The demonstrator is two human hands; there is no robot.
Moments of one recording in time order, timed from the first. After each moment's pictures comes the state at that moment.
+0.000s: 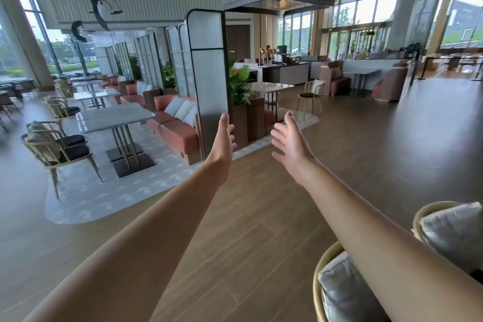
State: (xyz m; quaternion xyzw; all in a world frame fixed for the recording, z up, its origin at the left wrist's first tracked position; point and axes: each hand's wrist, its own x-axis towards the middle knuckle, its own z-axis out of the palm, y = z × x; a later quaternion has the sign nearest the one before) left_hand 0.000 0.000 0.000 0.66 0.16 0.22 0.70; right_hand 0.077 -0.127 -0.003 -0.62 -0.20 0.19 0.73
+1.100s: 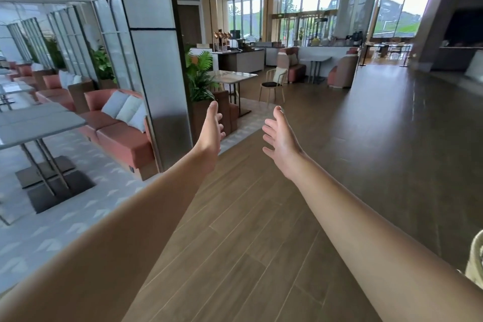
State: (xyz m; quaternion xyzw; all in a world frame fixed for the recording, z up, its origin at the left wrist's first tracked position) left_hand 0.395 0.308 -0.017 0.68 0.13 0.13 0.71; right_hand 0.435 0.163 -0.025 -0.64 -0.10 0.14 0.75
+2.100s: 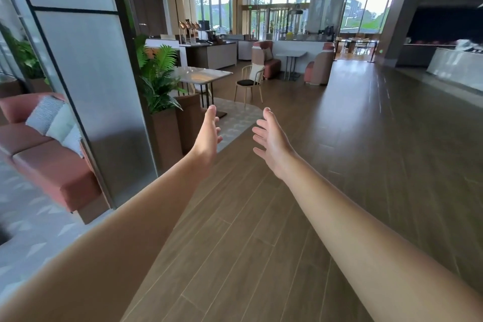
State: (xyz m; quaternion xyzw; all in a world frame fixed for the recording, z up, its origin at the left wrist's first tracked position) left_hand 0.920 0.470 -0.045 0.69 0.11 0.09 0.71; right_hand 0.944 0.332 -0.045 -0.66 -0.06 0.11 0.75
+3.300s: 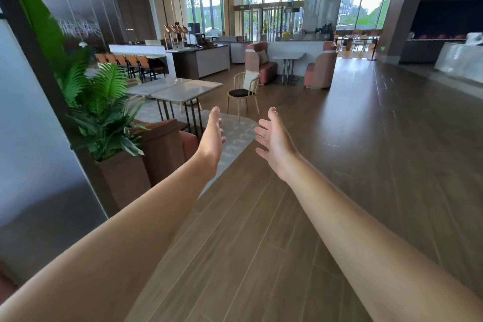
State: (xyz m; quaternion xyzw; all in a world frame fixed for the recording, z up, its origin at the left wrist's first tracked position) left_hand 1.597 0.514 -0.040 0.68 0.11 0.08 0.72; right_hand 1.621 0.379 -0.046 -0.63 -0.04 0.10 0.77
